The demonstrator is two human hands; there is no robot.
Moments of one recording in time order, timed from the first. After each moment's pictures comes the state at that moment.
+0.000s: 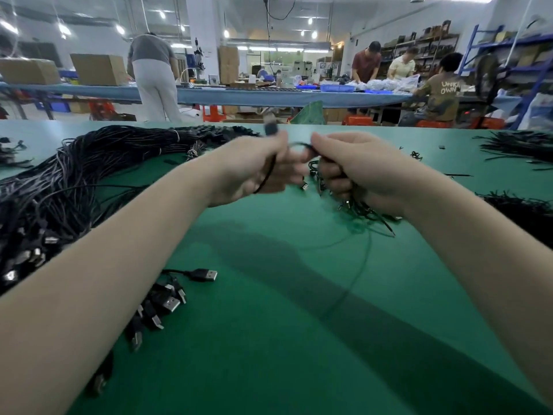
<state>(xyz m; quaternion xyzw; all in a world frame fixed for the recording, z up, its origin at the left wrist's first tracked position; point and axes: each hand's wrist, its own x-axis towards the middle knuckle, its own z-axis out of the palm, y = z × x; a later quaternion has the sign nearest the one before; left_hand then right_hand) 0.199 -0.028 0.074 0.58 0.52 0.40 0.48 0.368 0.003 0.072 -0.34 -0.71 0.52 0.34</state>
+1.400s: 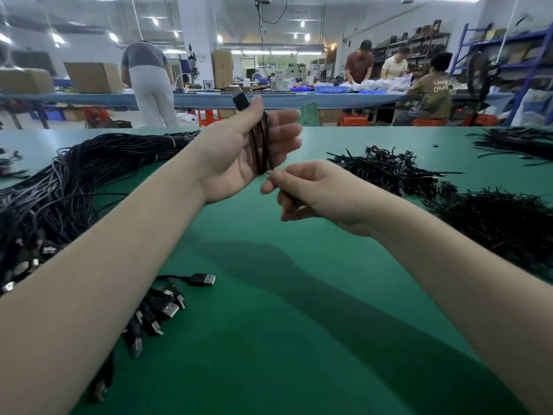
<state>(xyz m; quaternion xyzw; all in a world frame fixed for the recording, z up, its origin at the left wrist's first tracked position) 0.191 -0.028 0.086 0.52 0.35 0.55 0.56 0.347 -0.007 0.048 -0.30 -0.78 0.48 0.28</state>
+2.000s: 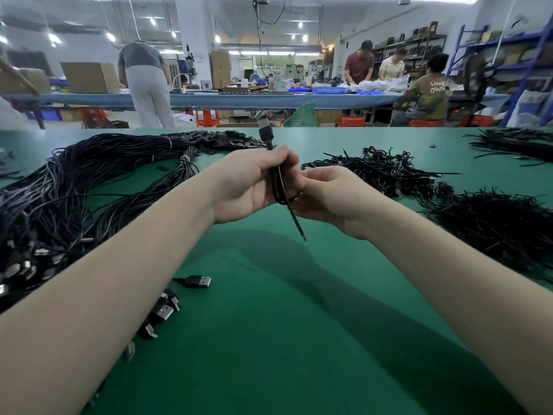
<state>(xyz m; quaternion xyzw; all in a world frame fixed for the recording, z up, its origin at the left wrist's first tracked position) 0.206 -0.025 0.063 0.51 0.38 0.48 0.61 0.355 0.015 0.030 -0.36 -0.65 0.56 0.37</state>
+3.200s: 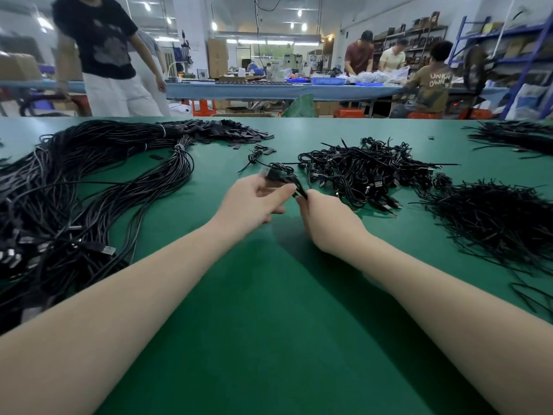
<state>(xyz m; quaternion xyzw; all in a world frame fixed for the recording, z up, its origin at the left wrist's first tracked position) 0.208 -0.006 -0.012 0.60 0.55 0.49 0.32 0.356 0.026 -0.027 -0.55 -0.80 0.04 0.22</state>
